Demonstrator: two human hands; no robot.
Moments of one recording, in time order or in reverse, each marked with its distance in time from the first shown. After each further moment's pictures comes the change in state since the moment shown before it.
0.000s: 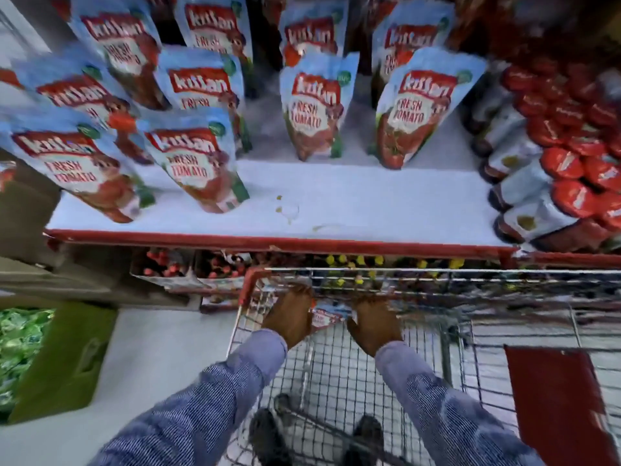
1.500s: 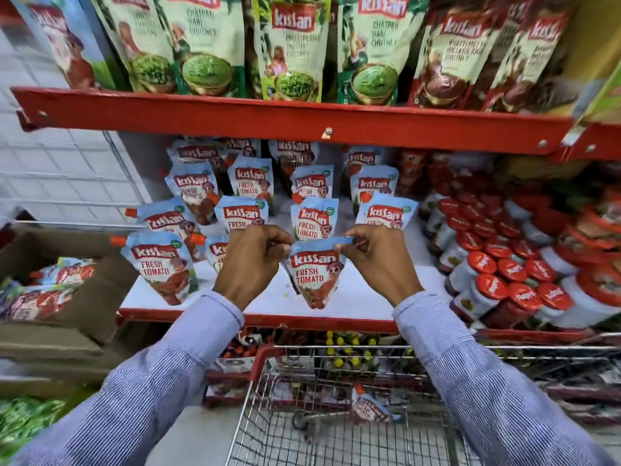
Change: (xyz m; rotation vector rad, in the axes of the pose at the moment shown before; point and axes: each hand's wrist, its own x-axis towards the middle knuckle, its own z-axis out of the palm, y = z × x) left_hand -0.085 0.101 -0.269 -0.165 0.778 0.155; right_hand -0.035 -0.106 -0.282 0.444 0.600 -0.347
